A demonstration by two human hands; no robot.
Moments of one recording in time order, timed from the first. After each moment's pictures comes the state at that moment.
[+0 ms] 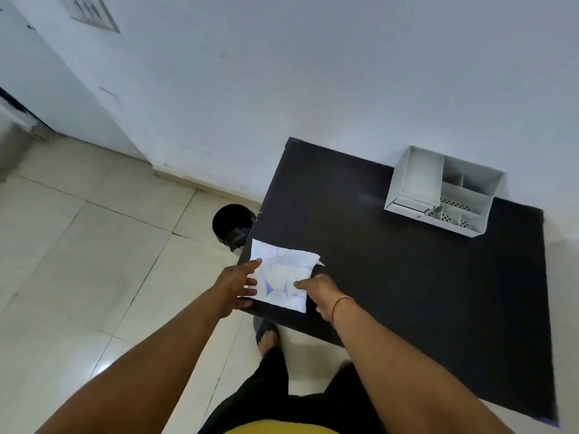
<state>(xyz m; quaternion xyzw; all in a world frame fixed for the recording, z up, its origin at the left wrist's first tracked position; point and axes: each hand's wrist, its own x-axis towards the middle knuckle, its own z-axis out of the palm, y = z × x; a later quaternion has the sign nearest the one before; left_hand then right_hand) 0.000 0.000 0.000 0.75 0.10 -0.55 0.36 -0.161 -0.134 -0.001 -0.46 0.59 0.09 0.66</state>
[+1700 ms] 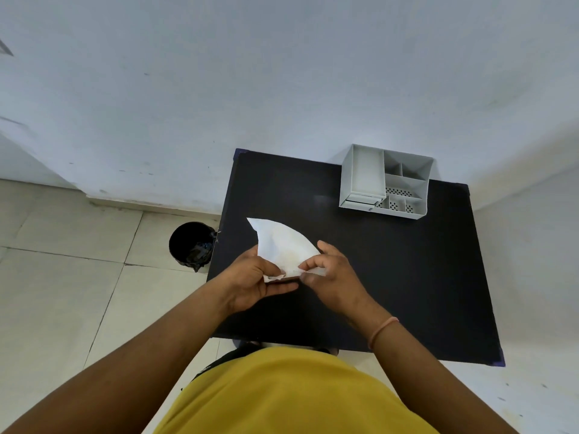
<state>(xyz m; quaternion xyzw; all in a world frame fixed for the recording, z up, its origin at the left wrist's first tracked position) -0.017 -0.098 0.089 0.50 0.02 -0.72 0.48 -0.197 -0.179 0.117 -0.71 0.52 0.03 0.47</state>
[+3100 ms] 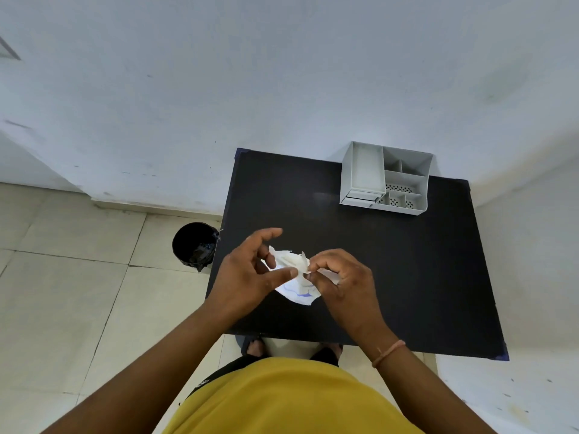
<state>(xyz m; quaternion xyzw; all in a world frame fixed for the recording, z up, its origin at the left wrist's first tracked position) -0.034 -0.058 0.131 0.75 -0.39 -0.38 0.39 -0.227 -0.148 0.117 -0.79 0.45 -0.20 0.37</state>
